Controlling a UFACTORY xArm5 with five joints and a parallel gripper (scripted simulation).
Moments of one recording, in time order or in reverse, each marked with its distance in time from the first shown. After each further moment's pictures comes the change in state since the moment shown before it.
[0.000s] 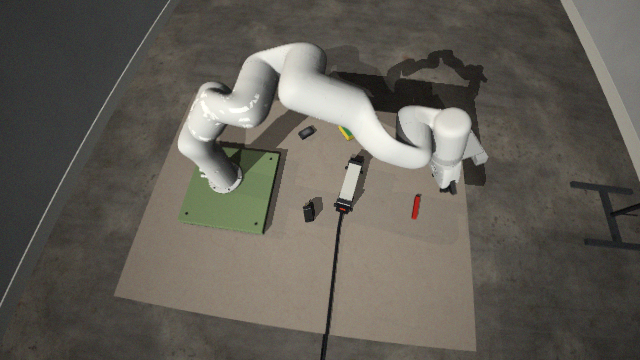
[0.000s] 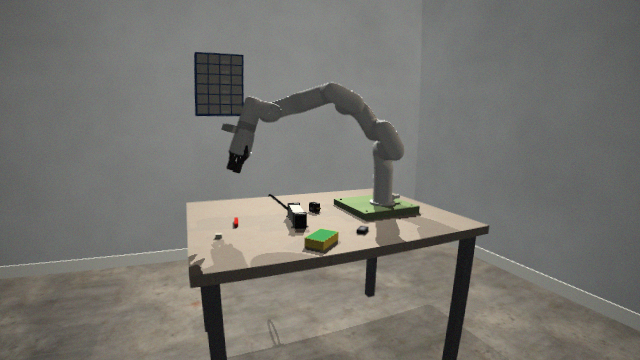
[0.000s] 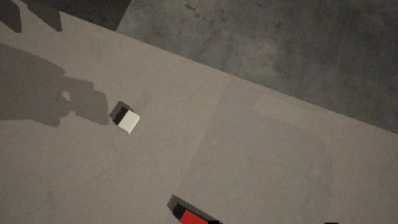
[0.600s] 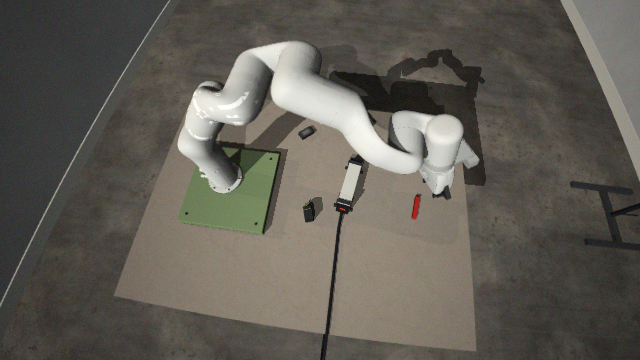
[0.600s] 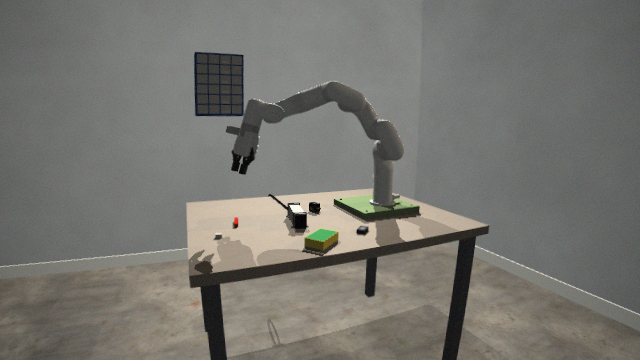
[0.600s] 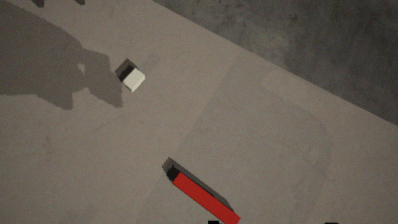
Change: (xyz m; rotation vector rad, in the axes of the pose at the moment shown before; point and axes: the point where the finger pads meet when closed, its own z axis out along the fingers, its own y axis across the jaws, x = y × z) arm -0.028 0.007 0.001 0.006 -0.030 -0.127
